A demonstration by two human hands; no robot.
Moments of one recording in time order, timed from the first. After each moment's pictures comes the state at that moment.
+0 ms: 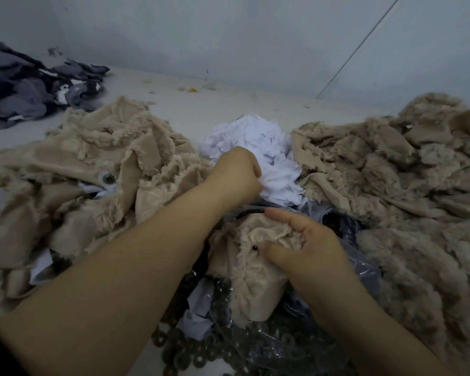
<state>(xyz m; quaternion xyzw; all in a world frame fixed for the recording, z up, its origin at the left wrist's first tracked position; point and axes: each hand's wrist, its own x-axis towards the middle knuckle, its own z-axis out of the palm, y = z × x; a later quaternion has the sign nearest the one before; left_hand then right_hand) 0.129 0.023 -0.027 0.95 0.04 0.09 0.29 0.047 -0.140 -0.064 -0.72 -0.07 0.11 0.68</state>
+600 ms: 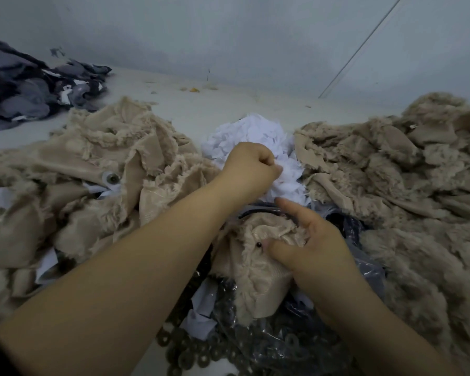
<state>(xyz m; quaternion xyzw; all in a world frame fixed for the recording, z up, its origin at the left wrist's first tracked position) 0.125 0.010 -0.024 0.86 0.03 0.13 0.50 0.051 -0.140 -0.062 -0.75 -0.10 0.08 0.65</state>
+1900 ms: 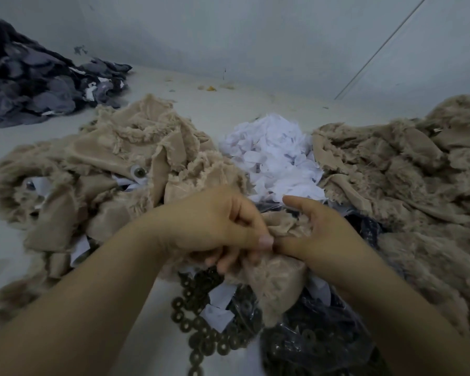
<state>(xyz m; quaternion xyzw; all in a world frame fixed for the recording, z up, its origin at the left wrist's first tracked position) 0.021 0.076 -0.017 0.81 -0.16 -0.19 0.53 0.063 -0.130 -0.042 -0.83 -0.15 0.13 0.52</state>
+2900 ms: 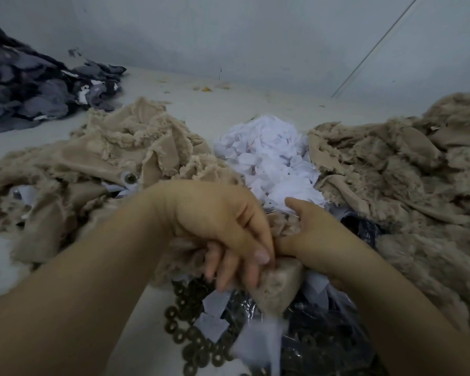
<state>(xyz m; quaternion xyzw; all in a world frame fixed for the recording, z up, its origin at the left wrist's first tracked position) 0.057 0.069 0.004 0.74 -0.20 -0.41 0.50 0.086 -0.126 -0.043 -0.85 -0.12 0.20 0.47</state>
